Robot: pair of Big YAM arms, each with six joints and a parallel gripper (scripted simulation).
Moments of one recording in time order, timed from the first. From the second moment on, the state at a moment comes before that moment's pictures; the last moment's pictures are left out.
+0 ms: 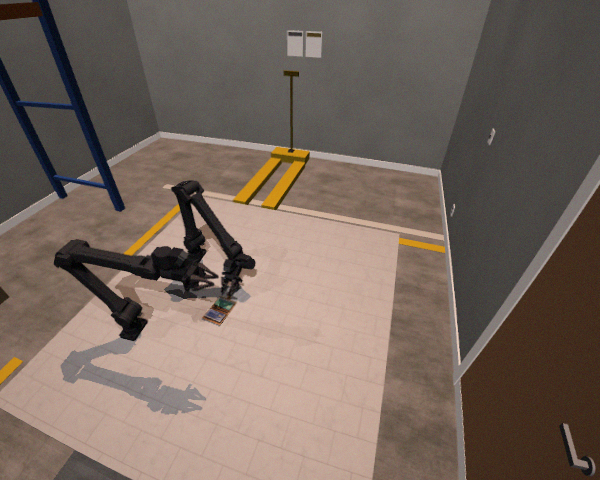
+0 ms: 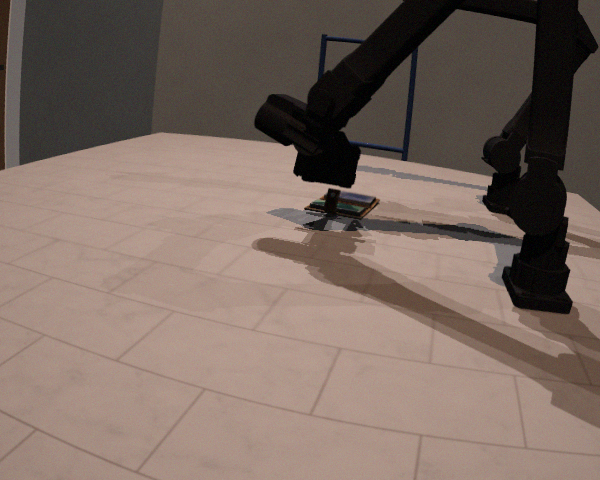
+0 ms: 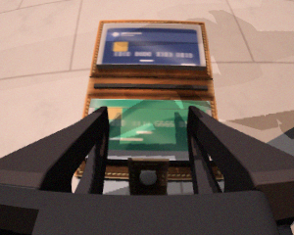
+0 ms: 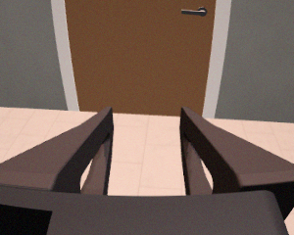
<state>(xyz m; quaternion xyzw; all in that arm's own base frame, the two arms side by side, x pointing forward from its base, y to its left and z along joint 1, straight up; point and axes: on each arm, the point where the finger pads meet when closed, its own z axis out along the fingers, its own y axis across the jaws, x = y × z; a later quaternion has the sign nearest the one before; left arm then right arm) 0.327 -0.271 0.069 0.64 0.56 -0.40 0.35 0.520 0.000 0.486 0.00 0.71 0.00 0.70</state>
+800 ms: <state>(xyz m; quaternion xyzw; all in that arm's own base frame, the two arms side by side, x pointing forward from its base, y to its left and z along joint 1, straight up) 0.329 -0.271 0.105 0.64 0.55 -0.40 0.35 0.520 0.000 0.486 0.00 0.71 0.00 0.70</state>
